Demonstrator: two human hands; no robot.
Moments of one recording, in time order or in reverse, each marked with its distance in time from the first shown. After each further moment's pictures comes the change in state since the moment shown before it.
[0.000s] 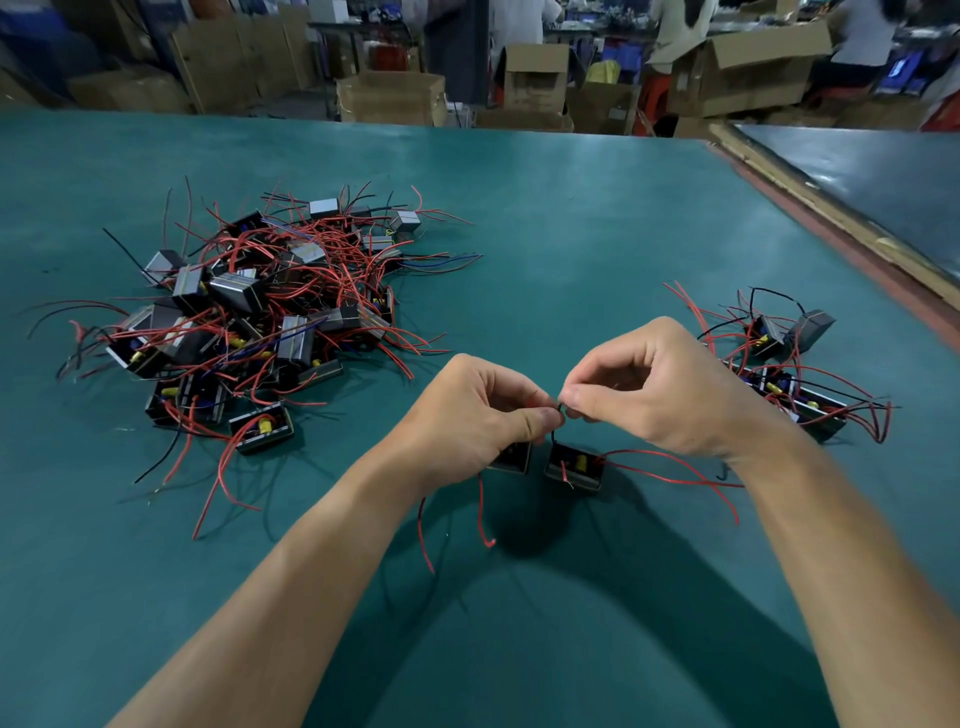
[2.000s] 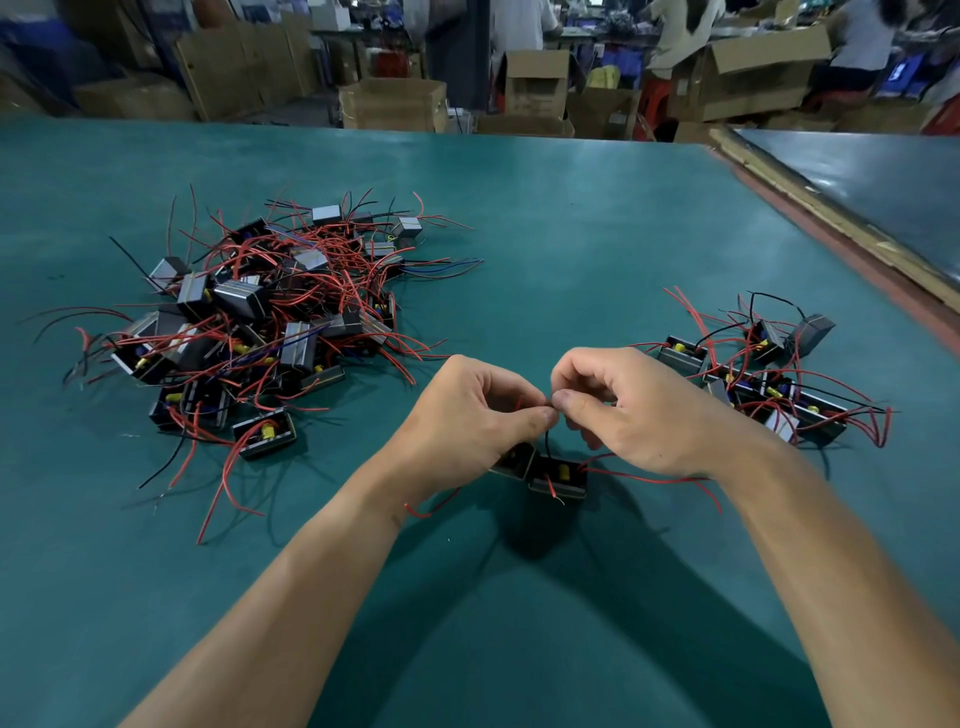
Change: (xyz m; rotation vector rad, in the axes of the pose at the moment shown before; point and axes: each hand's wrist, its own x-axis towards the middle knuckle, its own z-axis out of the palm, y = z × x) left_hand -0.002 0.001 0.000 0.052 0.074 0.080; right_hand 0.004 0.008 0.013 -0.134 -0.091 0.074
